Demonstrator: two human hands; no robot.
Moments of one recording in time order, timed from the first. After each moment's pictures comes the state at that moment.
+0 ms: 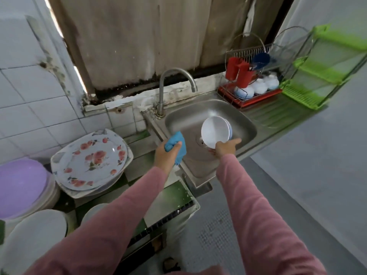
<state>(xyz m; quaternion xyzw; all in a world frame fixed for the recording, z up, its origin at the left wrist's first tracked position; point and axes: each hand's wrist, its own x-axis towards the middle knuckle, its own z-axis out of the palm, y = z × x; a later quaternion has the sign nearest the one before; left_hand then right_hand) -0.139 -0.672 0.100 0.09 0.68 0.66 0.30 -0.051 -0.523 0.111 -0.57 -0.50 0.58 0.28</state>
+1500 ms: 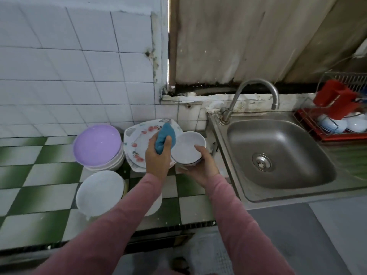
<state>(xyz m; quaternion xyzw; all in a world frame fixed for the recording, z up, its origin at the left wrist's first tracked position) -0.193 -0.806 0.112 -0.01 0.68 0.73 -0.01 -0.157 -0.679 0.080 -0.25 -0.39 0.88 -0.03</state>
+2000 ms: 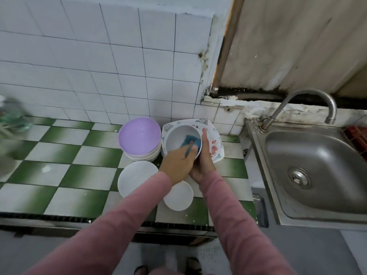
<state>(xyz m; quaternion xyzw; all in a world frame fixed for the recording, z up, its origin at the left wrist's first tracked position) -0.195 -0.897 0.129 0.10 0.87 0.47 0.11 -0.203 -0.798 0.098 -0.20 -0.37 0.90 -0.12</state>
